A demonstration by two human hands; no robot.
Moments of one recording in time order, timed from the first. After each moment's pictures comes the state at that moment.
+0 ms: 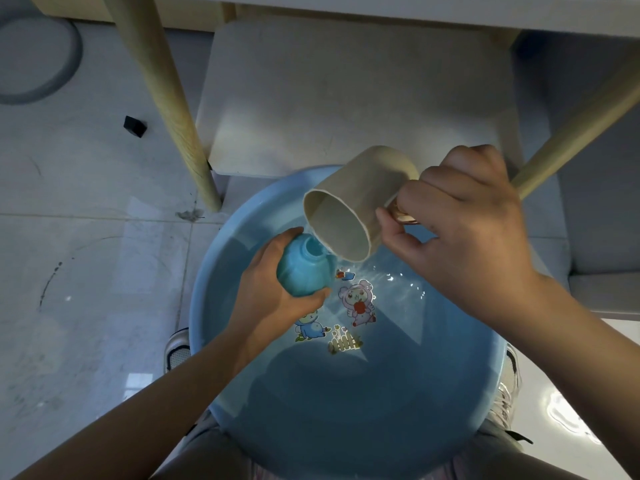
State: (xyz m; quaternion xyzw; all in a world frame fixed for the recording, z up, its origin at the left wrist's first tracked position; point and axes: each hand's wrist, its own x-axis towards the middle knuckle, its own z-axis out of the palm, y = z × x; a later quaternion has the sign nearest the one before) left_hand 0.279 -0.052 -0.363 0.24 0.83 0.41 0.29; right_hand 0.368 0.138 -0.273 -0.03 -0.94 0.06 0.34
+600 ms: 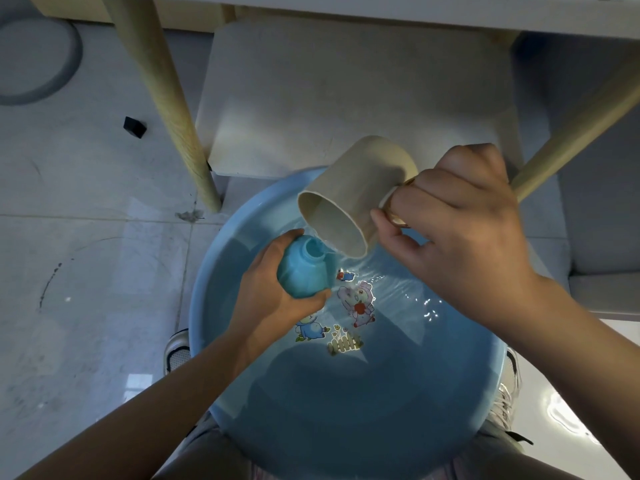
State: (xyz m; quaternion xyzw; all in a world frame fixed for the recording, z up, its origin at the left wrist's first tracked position) left_hand 0.280 -0.052 -0.364 0.24 0.83 0.41 0.29; right_hand 0.367 0.137 -0.270 -0.02 -0.93 0.04 0.35
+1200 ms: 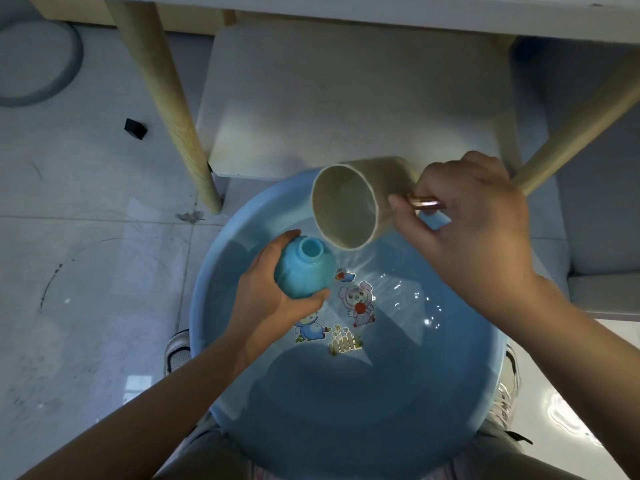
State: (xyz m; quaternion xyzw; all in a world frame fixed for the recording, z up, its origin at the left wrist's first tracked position) left_hand 0.280 -0.055 -0.363 0.22 0.84 0.41 0.29; right_hand 0.372 0.142 -0.275 -0.16 -0.93 0.15 0.29
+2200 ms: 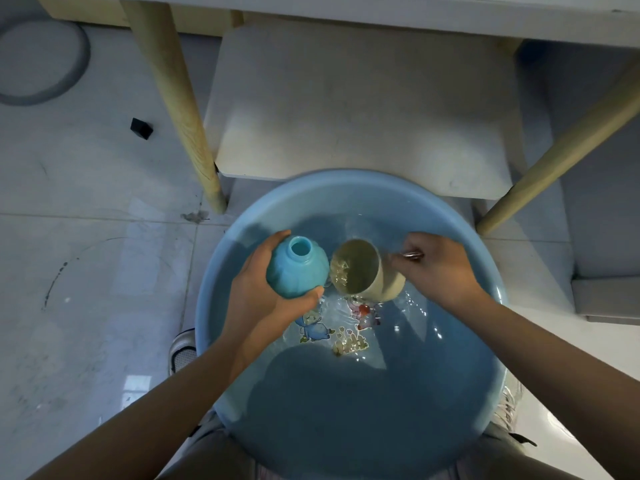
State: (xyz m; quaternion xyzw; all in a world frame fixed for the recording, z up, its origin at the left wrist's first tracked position) left_hand 0.276 -0.069 -0.367 0.19 0.84 0.43 0.27; right_hand 0.392 0.146 -0.372 -0.35 -0.88 0.33 -0.01
